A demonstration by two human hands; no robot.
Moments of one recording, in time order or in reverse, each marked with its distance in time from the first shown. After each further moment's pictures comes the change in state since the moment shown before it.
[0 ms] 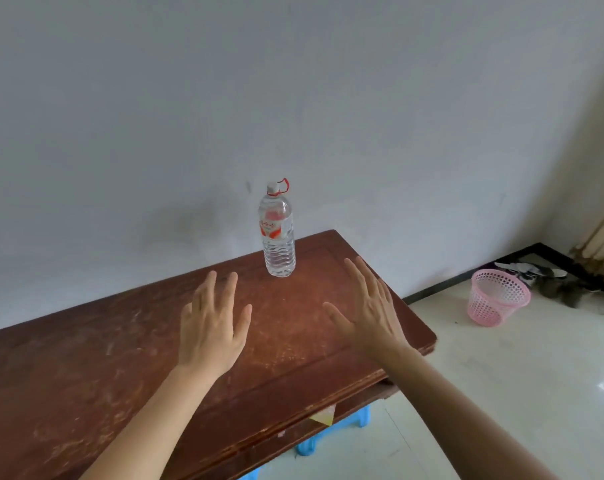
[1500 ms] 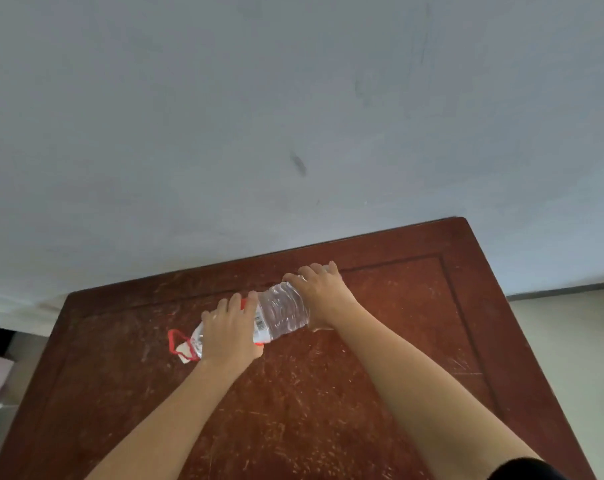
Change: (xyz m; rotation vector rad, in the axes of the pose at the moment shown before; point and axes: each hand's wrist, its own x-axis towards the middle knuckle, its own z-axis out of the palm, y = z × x) left_hand 0.237 -0.068 0.167 0.494 -0.666 -0.368; right_hand 0.355 0.014 0.284 -0.276 -0.757 -0.630
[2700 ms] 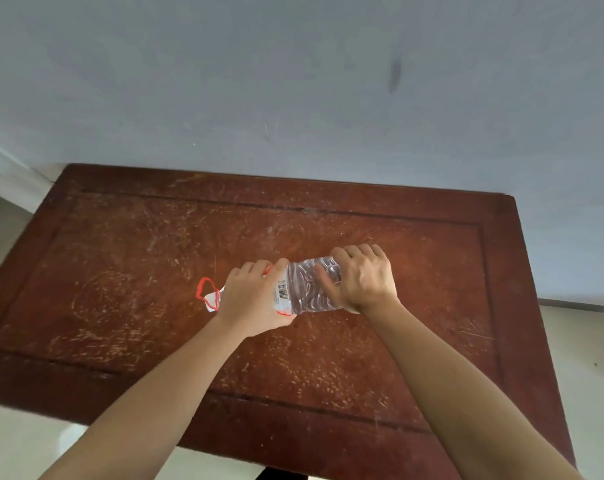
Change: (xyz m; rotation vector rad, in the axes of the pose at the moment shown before) left_hand -0.056 -0.013 0.118 -0.459 0.261 0.166; right_hand -0.058 -0.051 0.070 -0.031 0.472 0.113
